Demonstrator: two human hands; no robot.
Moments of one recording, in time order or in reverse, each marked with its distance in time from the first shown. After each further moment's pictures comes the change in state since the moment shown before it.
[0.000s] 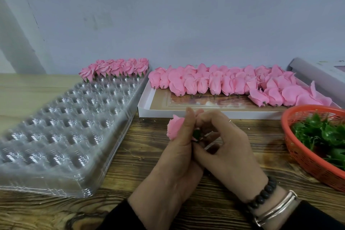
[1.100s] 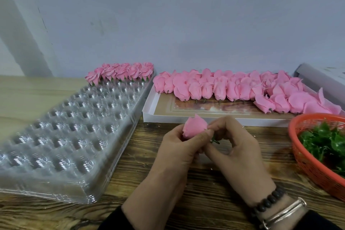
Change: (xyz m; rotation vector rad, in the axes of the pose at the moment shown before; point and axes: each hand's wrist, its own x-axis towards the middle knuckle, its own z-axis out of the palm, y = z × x) left_hand 0.004 0.013 -0.013 0.559 0.137 0.208; right_hand 0.003 0.018 -0.001 0.074 0.061 0.117
